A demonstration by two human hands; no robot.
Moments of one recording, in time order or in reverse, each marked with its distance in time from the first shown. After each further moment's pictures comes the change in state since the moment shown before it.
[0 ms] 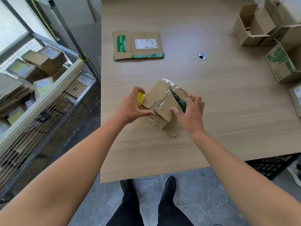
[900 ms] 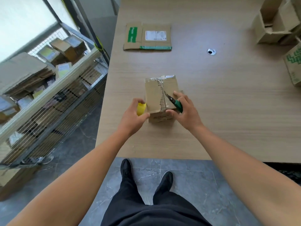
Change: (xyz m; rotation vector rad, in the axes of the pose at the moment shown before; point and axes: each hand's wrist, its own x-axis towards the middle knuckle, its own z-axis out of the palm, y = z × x) left_hand -0.098 0.056 0.075 -0.231 0.190 -0.308; right_hand -0.020 0.041 -0.033 0.234 -0.334 -0.229
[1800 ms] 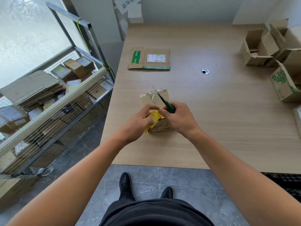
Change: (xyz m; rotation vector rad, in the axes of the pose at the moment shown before) left_hand -0.051 0.089 -0.028 -0.262 -0.339 0.100; right_hand -0.007 -0.115 -0.048 0.395 -0.026 0.147
